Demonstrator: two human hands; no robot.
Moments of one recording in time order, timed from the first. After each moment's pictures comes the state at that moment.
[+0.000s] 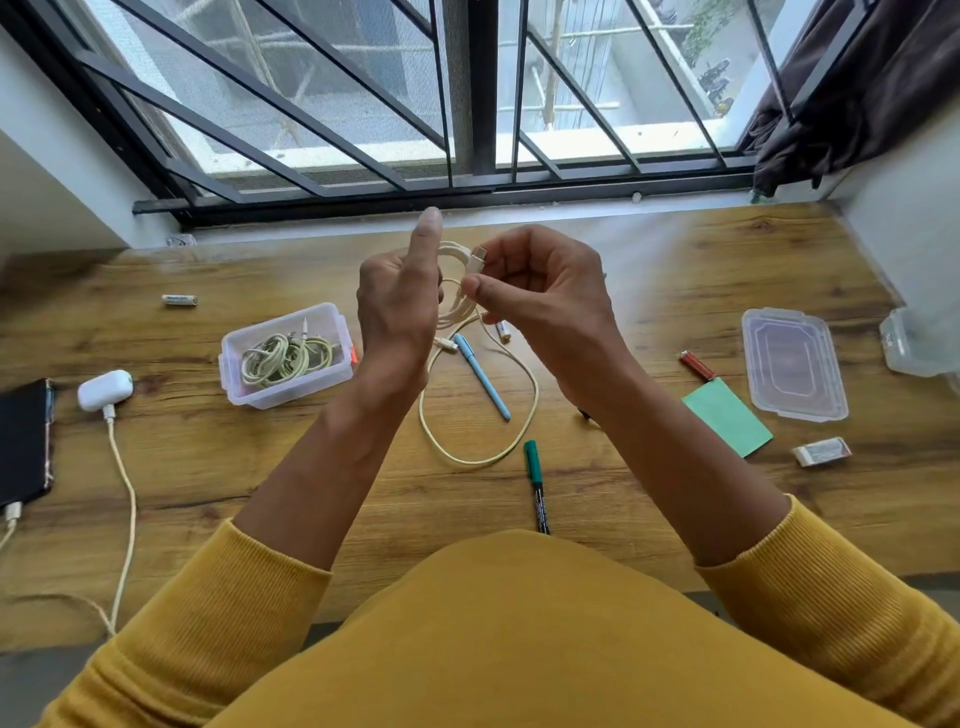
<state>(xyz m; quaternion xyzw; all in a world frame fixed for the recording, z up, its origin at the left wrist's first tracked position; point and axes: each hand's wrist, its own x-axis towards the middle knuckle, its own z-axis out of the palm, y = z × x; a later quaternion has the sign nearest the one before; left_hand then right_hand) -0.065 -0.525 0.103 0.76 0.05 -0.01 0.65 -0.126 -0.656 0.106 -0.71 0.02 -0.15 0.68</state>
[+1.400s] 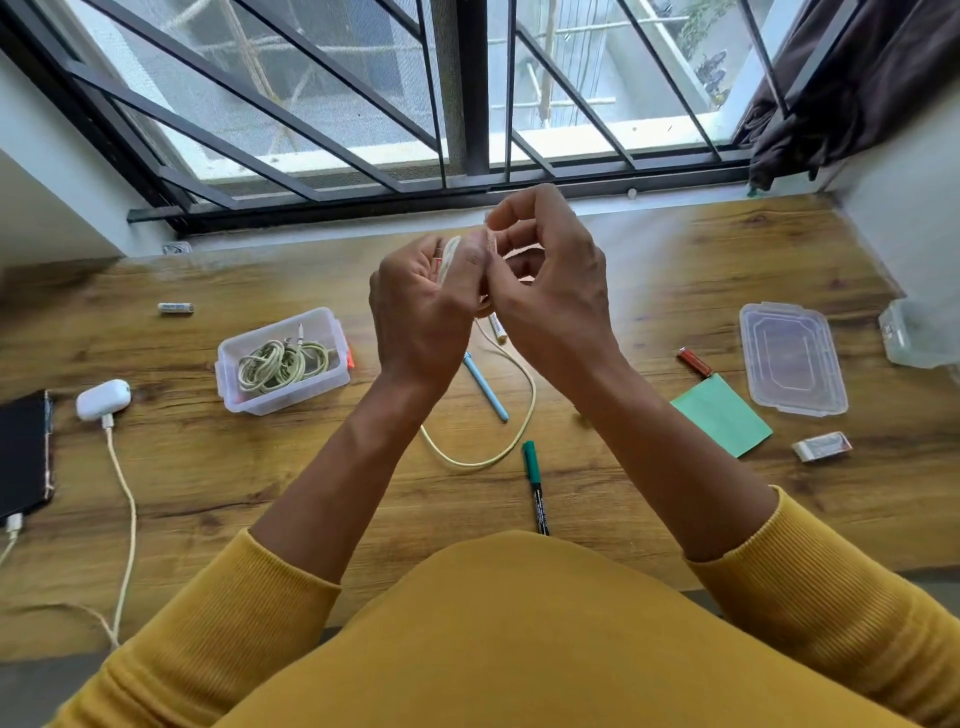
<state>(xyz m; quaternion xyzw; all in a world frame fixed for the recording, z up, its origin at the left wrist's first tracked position) -0.078 -0.540 0.103 0.79 -0.13 0.12 0.59 -0.124 -0.649 0.122 -0.80 0.05 -0.27 0.54</state>
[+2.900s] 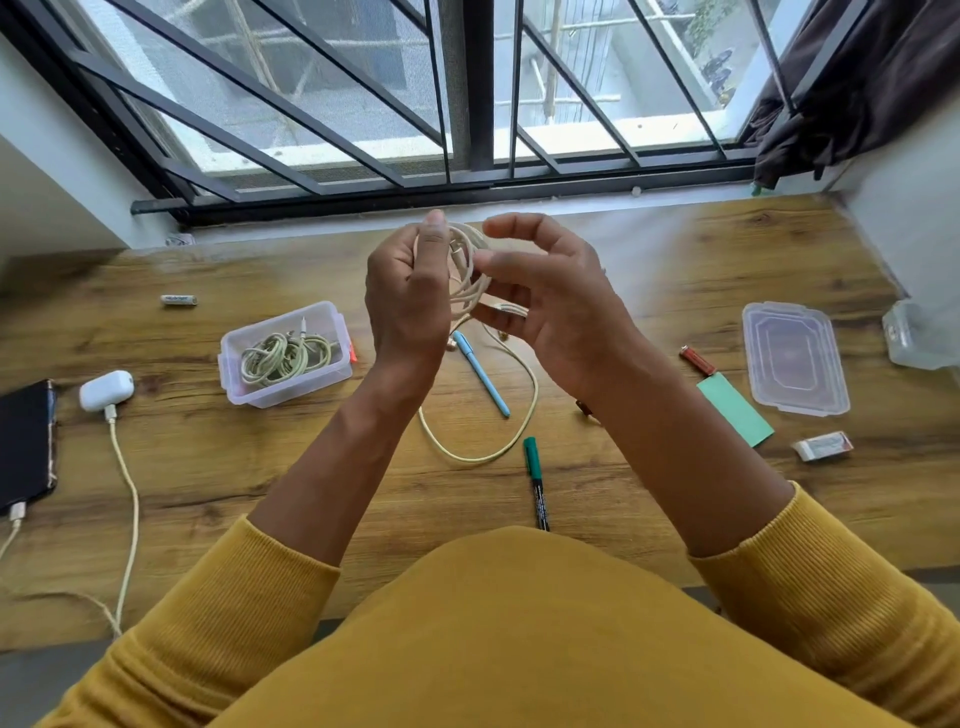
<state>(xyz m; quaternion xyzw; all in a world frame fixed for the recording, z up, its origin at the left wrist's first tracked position) -0.068 -0.534 0.099 0.75 -0.04 0.07 0.65 -0.128 -0.659 0.125 -0.55 0.08 0.00 0.83</state>
